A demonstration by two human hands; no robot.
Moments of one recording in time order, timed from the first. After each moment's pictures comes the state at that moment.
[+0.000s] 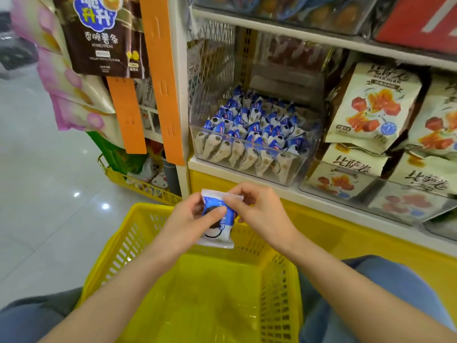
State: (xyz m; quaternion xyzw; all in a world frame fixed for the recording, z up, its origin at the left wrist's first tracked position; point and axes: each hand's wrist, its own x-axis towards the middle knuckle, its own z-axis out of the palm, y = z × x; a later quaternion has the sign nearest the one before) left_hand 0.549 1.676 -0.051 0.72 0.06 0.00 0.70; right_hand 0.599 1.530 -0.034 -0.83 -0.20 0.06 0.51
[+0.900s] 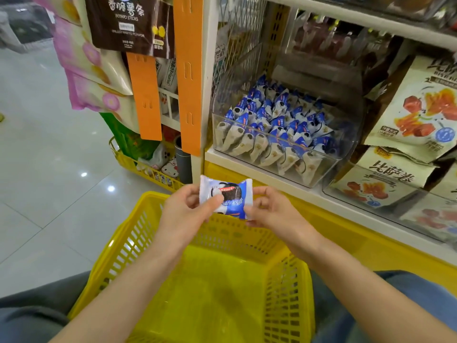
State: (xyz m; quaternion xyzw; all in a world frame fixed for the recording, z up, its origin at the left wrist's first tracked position) left_hand 0.552 1.695 -0.057 0.68 0.19 0.10 0.70; right_hand 0.602 1.541 -0.040 -0.75 -0.06 0.26 0.61
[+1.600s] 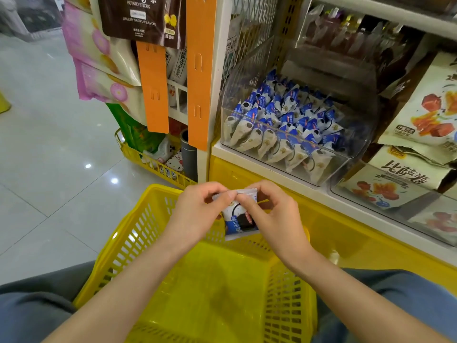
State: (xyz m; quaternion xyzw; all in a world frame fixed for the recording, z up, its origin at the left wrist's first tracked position) left_hand 0.555 1.699 -0.061 0.79 0.07 0.09 0.60; right_hand 0.588 1.553 -0.055 -0.82 -0.23 -0.02 0.52
